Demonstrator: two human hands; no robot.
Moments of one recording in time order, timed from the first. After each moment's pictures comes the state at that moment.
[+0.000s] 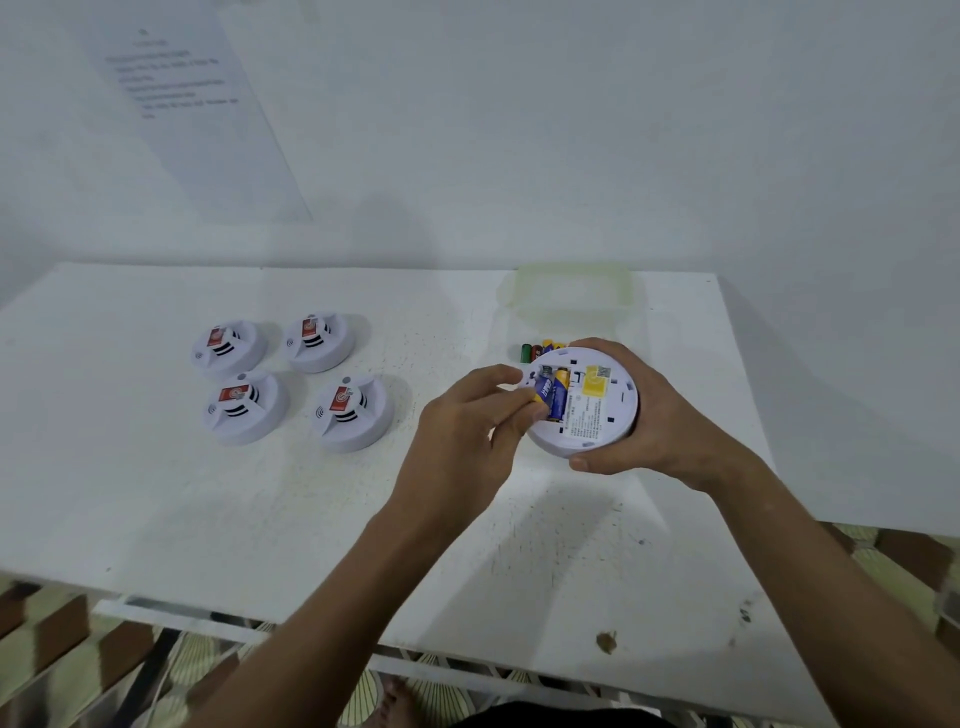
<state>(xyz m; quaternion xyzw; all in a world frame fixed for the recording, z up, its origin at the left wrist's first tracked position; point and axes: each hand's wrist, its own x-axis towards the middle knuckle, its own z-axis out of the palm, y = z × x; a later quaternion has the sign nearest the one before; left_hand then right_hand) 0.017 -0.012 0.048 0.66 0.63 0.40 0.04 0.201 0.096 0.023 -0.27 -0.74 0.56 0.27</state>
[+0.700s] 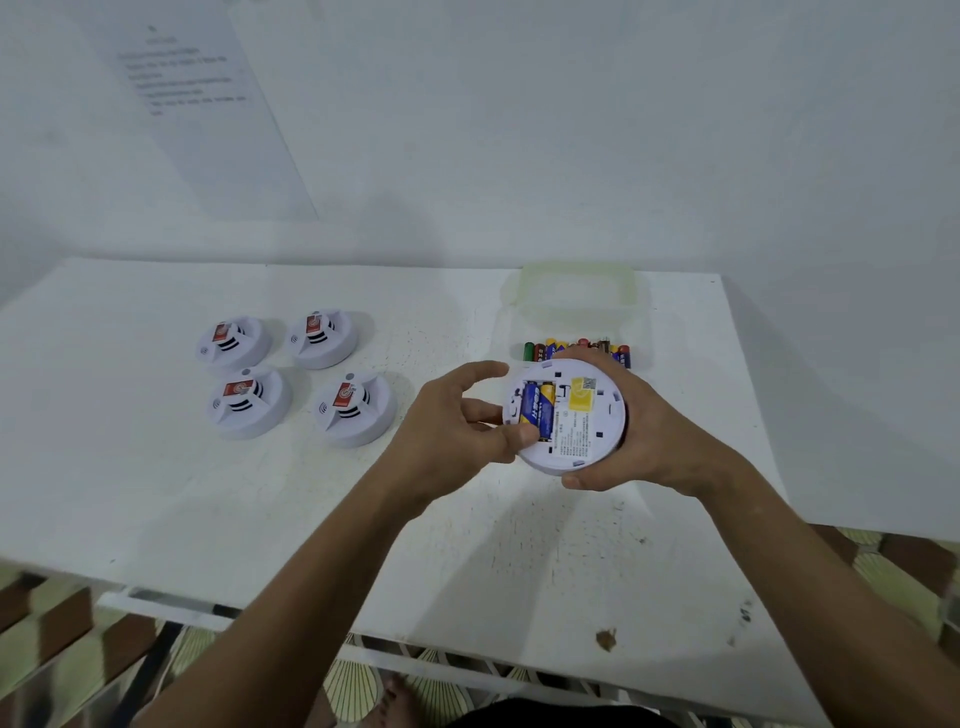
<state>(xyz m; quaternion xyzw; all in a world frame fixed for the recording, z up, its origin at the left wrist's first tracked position) 0.004 -0.009 0.068 0.44 0.68 0.38 0.45 0.197 0.090 0.018 -0.26 -0.74 0.58 0.22</state>
